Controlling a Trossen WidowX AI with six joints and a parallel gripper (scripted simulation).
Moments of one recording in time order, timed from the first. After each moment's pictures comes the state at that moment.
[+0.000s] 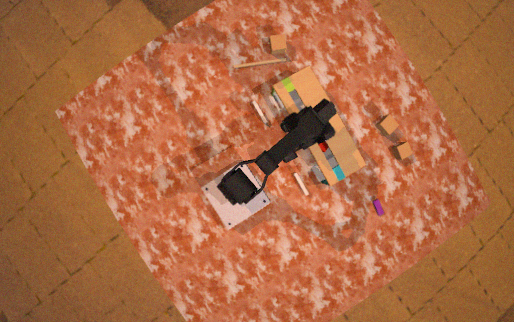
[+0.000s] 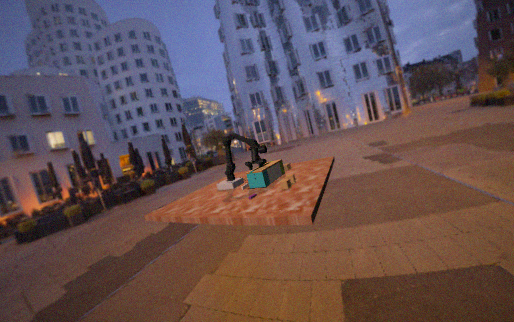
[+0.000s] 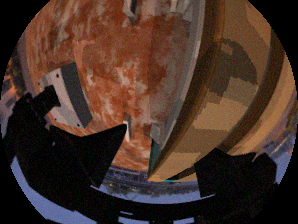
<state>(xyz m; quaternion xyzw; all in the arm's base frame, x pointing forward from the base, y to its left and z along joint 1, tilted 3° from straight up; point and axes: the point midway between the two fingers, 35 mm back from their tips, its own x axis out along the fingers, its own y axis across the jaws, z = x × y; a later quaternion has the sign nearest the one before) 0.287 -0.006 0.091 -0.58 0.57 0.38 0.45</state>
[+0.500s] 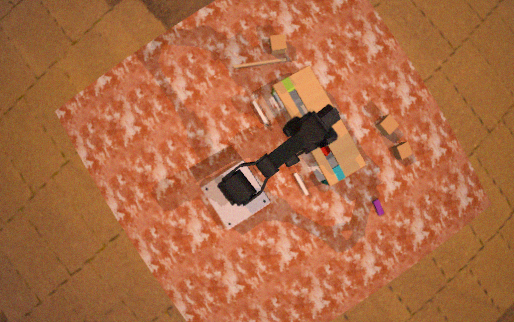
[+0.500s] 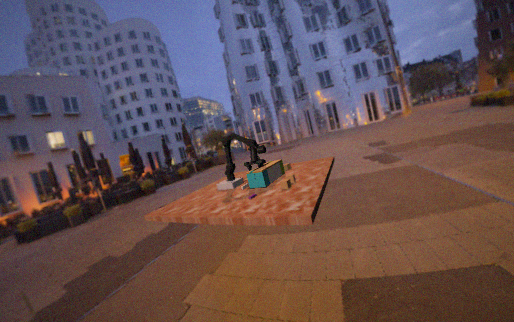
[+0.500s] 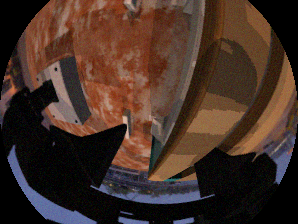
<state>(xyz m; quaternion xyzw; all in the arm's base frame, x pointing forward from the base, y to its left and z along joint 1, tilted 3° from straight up) 0.287 -0.022 0.091 -0.58 0.57 0.38 0.45</state>
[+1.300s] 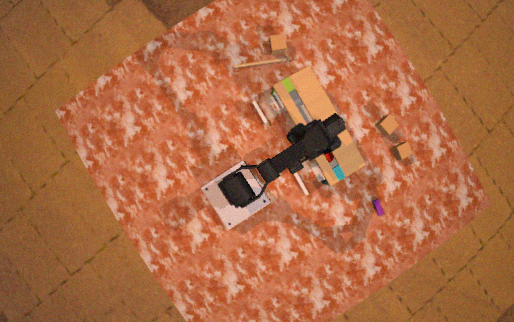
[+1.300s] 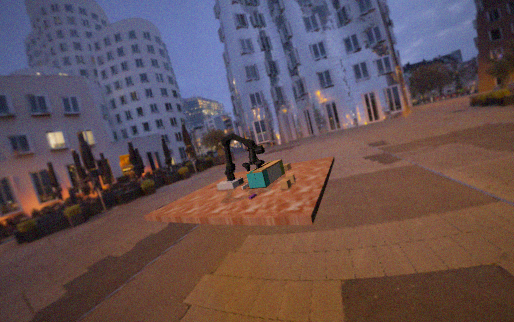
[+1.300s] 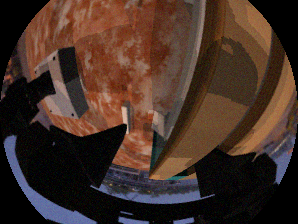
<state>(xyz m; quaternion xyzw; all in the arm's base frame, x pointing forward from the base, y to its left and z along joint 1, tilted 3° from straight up) 0.286 -0.046 0.091 -0.58 0.57 0.37 0.45</state>
